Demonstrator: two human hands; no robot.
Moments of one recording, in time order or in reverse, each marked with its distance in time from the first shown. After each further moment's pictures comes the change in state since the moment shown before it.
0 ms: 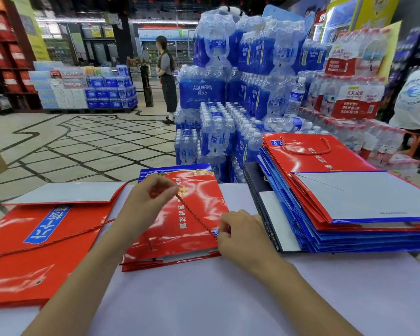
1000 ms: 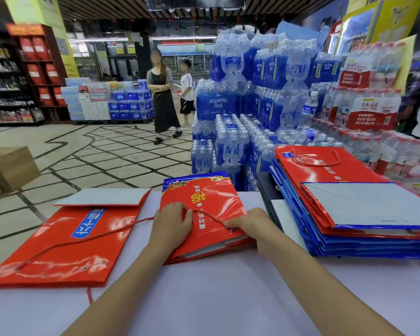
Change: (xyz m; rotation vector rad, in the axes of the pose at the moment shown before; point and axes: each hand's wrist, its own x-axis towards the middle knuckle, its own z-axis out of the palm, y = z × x) left_hand -0.007 -0.051 0.018 0.738 0.072 -0.062; right_hand 0.037 -0.012 -0.010 0.679 -0.117 0.683
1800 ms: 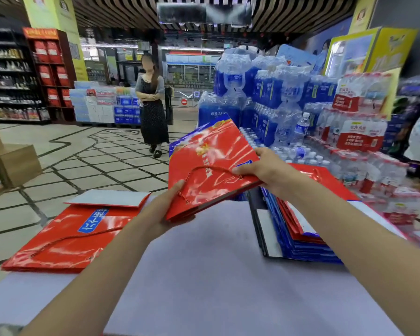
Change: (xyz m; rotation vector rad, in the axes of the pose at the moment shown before) left_hand -0.005 0.065 -0.093 -1.369 -0.313 -0.609; right_hand -0.058 -0.120 -0.096 0.122 -0.130 -0.444
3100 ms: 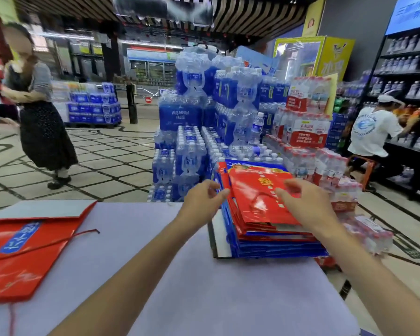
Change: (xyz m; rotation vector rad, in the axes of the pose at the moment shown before) left_hand -0.010 -0.037 0.183 0.885 -0.057 0.485; right_hand -0.090 0.071 -0.152 -0.717 0.548 -0.108
